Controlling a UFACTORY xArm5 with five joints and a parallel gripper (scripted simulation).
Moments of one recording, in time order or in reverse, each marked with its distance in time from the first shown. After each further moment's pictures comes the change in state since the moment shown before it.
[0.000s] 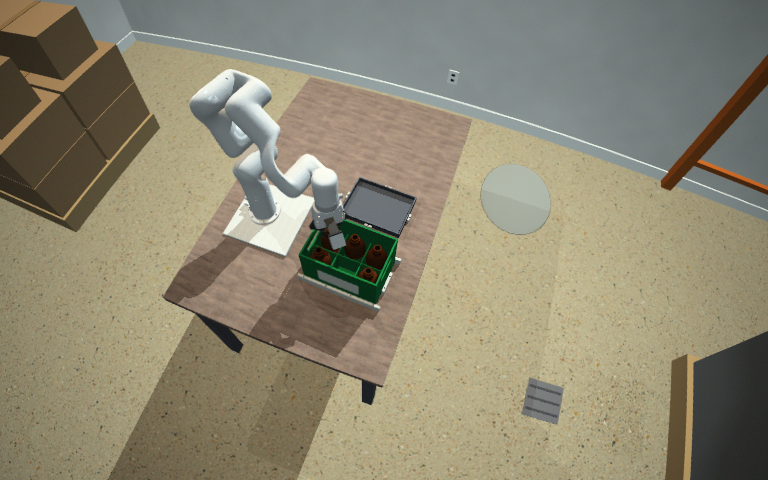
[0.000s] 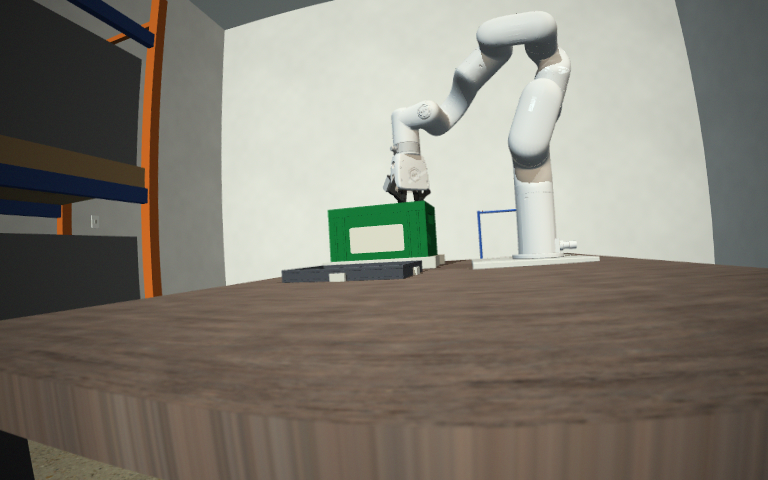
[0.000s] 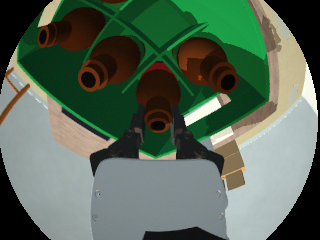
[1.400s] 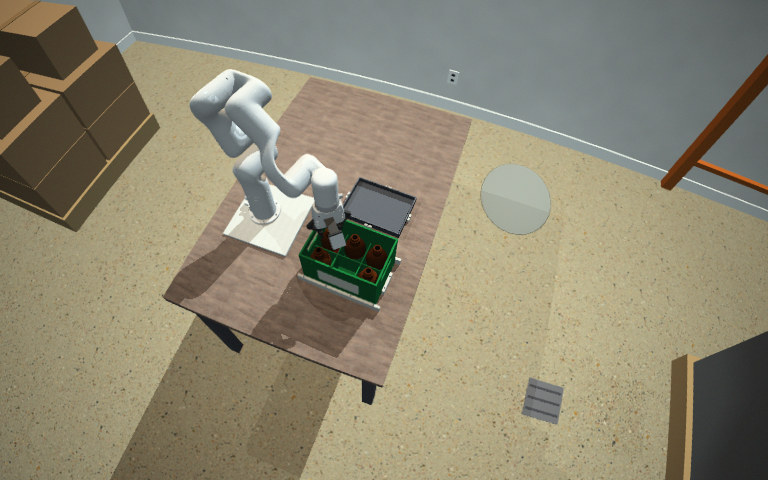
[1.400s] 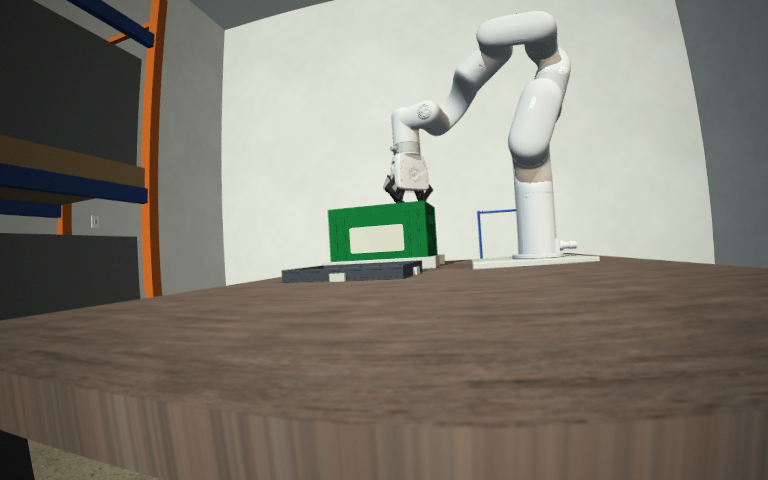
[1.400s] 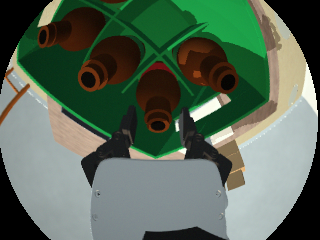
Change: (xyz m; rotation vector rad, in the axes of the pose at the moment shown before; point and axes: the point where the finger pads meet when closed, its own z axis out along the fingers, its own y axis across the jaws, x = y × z) arm 0.000 0.000 0.000 0.000 0.000 0.000
